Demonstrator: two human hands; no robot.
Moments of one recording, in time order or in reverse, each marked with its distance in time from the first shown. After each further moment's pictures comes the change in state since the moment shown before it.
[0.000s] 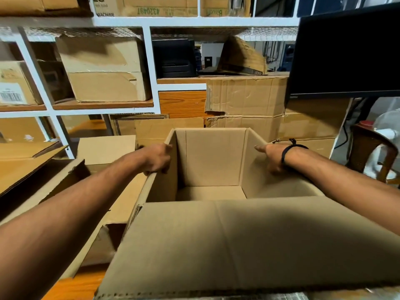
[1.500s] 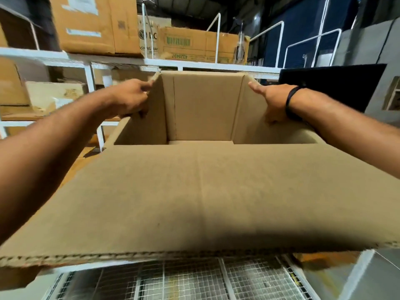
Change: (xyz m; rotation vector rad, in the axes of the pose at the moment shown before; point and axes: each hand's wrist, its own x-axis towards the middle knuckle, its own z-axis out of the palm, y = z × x) left_hand -0.248 -0.063 -0.191 -0.152 0.371 0.261; right_hand -0.277 -0.131 -0.133 0.001 0.476 0.065
